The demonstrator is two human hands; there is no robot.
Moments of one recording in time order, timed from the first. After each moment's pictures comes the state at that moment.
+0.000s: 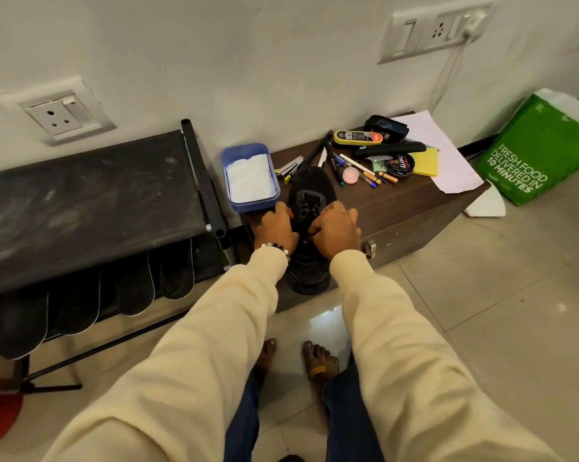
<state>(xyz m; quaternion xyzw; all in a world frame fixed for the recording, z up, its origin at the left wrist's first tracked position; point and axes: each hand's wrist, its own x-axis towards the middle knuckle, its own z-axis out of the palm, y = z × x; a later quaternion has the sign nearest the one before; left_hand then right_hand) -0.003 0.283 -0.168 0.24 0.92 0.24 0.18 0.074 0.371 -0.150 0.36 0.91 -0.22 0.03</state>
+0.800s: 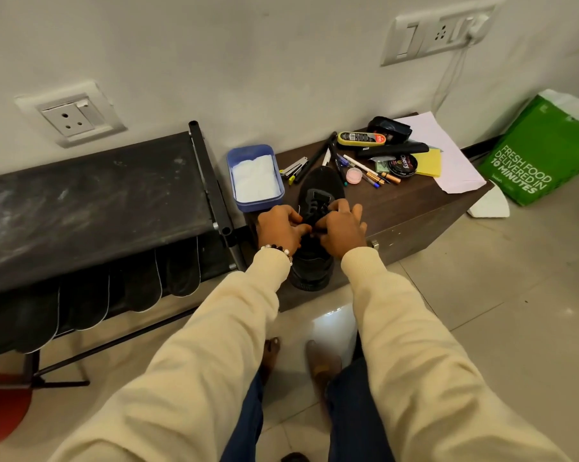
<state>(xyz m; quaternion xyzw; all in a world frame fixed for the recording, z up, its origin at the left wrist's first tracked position) 0.010 0.275 -0.152 0.17 0.88 0.41 0.17 0.081 0.376 -0.152 0.31 0.93 -0.19 0.03</state>
